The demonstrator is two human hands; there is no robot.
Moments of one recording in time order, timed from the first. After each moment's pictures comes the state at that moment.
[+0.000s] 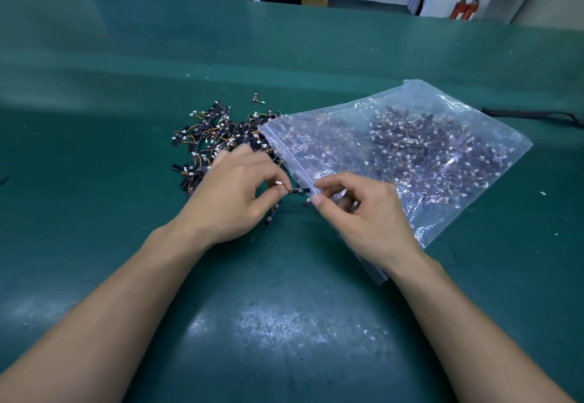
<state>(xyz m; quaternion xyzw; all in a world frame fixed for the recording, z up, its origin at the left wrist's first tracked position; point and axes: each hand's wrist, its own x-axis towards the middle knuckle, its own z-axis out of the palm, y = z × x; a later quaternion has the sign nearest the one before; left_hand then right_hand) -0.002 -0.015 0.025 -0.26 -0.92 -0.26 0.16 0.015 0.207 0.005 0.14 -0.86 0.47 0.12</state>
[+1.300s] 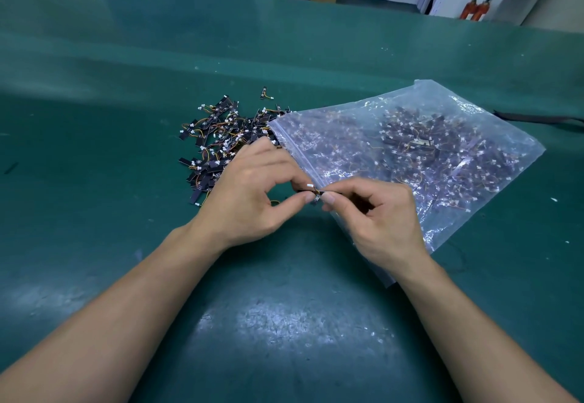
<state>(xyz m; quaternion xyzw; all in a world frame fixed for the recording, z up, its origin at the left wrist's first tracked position) 0.004 -0.007 0.020 -0.34 -0.84 -0.34 0.25 0.020 0.203 0.011 0.22 -0.83 0.48 0.18</state>
